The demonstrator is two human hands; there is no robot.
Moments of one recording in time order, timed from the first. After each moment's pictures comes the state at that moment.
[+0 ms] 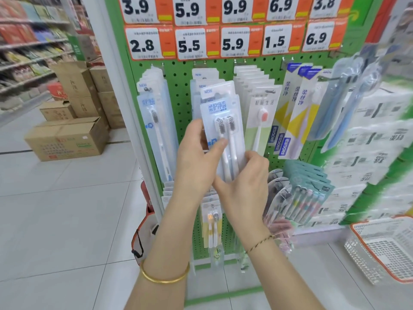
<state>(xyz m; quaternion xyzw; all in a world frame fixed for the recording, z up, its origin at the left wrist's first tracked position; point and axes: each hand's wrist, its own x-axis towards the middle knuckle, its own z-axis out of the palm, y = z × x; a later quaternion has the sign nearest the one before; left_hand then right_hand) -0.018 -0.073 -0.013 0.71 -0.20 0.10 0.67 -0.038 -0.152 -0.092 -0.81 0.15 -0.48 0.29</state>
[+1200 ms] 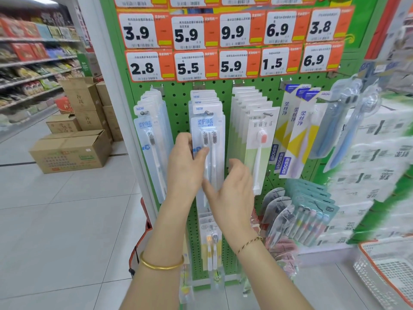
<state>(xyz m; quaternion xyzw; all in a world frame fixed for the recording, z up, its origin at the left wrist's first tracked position) 0.036 -0.080 -0.016 0.81 -0.14 0.16 0.55 0.000 -0.153 -0.083 -0.86 0.14 -0.43 0.26</state>
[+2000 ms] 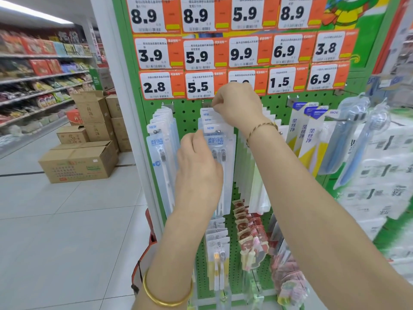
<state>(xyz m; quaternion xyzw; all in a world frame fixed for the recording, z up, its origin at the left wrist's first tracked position) 0.016 -0.079 0.015 0.89 -0.18 0.24 0.34 0.096 -0.195 0.101 -0.95 0.04 -0.31 0.11</state>
